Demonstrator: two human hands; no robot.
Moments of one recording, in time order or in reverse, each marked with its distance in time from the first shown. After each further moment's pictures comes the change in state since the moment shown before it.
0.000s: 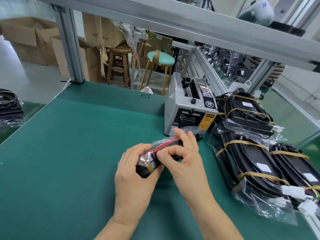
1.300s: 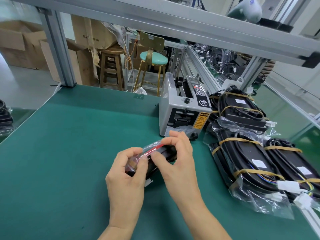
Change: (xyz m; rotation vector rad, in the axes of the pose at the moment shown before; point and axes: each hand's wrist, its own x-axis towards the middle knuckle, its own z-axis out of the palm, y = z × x) left_hand 0.004 0.003 0.001 -0.124 0.098 -0.176; right_hand -0.002 0.008 0.015 0.040 0.182 -0.115
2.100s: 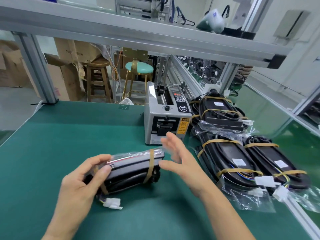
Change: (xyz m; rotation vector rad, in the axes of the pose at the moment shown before) left_hand 0.045 -0.003 -0.050 0.051 -0.292 0.090; right_hand 0.041 0.044 -0.062 0.204 -0.395 0.134
